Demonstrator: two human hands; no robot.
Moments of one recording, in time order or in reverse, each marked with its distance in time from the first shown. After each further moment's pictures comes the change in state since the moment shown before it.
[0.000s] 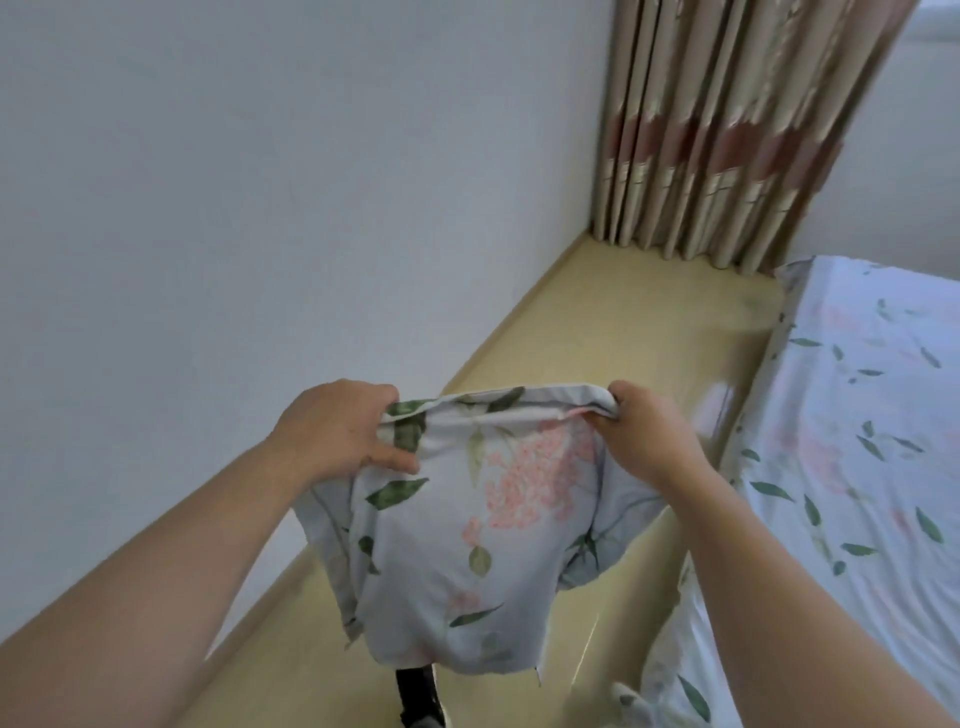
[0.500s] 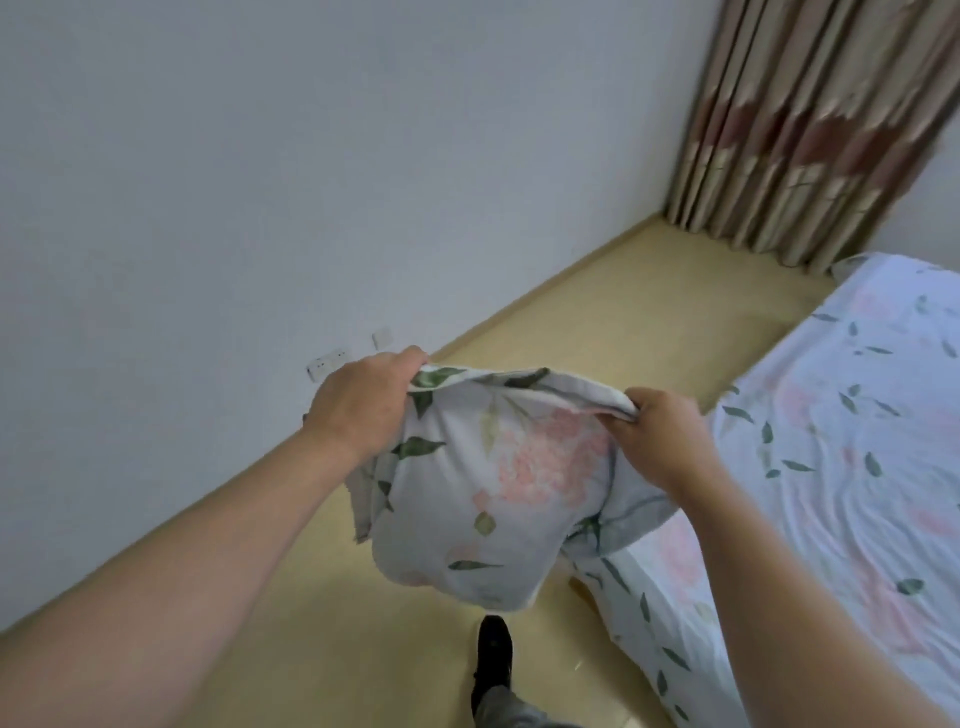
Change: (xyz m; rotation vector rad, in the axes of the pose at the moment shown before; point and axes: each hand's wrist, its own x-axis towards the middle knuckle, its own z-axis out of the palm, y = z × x) left_hand -0.350 0.257 0.066 -0.082 0.352 -0.259; right_hand -0.337 0.130 -0.063 -0.020 -0.059 -0.227
